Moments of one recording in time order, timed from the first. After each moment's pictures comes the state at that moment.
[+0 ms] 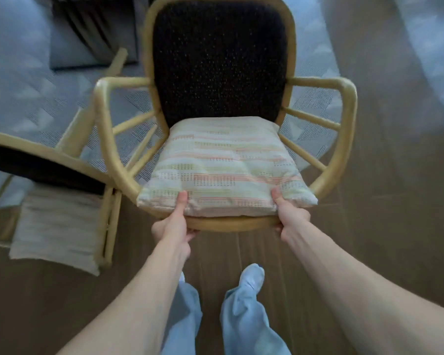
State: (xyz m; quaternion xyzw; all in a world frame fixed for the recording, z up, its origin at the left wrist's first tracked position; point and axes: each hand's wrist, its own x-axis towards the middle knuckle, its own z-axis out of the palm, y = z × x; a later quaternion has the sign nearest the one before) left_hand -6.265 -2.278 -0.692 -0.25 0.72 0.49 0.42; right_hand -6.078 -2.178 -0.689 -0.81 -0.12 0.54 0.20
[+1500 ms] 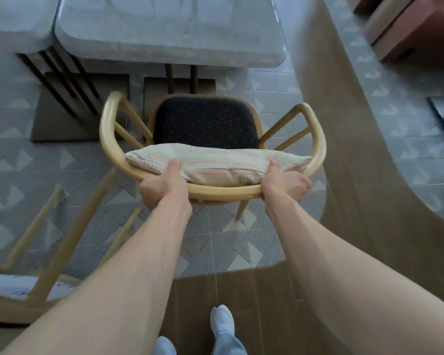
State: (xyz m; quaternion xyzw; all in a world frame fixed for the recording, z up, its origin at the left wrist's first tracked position) left_hand -6.428 -1.877 -0.586 -0.19 0.79 0.50 0.30; right_hand -6.271 -1.787 -0.588 -0.86 -0.27 0.33 0.27
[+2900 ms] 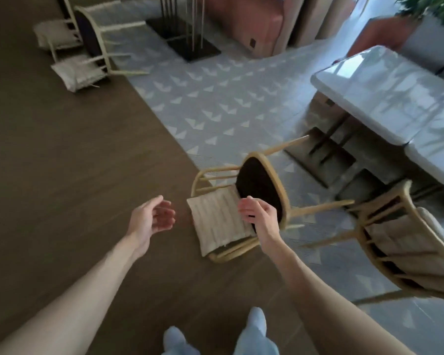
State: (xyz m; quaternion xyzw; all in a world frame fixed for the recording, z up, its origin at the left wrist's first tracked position) left_hand -6.520 -2.789 -0.423 -0.25 0.63 0.72 0.18; right_hand -6.483 -2.525 -0.411 -0.27 -0.68 0.68 -0.03
